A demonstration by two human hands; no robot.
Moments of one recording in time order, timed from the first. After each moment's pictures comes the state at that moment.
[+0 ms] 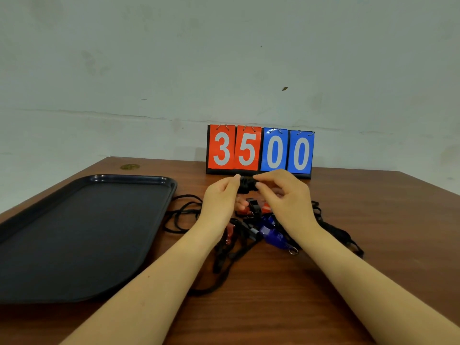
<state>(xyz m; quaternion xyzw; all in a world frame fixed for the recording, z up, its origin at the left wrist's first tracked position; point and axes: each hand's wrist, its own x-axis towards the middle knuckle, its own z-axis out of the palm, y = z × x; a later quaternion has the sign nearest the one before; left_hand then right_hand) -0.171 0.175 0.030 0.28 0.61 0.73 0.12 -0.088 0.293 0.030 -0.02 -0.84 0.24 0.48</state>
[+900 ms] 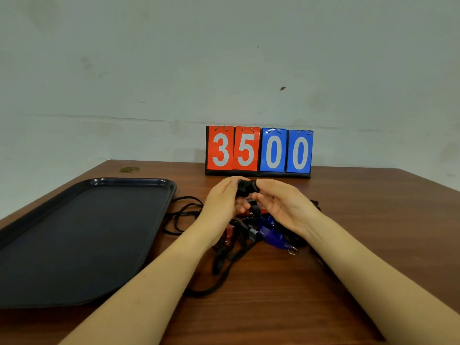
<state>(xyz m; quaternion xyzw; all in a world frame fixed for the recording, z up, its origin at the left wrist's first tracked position) -0.168 0.170 0.033 0.32 0.59 0.72 0.19 -0.087 0.299 0.044 -0.03 -0.55 0.82 0.19</state>
